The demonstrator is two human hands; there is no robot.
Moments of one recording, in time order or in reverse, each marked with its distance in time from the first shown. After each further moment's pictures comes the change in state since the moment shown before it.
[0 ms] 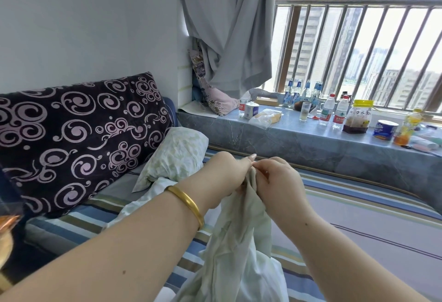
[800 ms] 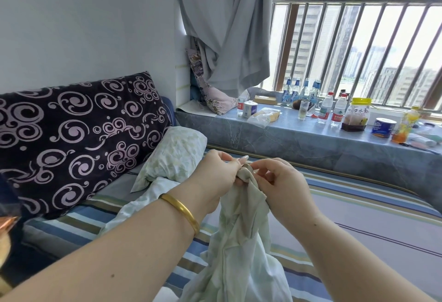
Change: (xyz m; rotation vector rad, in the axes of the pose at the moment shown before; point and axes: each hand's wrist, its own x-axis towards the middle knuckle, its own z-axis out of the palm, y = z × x) left_hand 0.003 -0.013 0.001 -0.232 0.120 0.038; right_hand -0.002 0.015 -0.005 0.148 -0.015 0.026
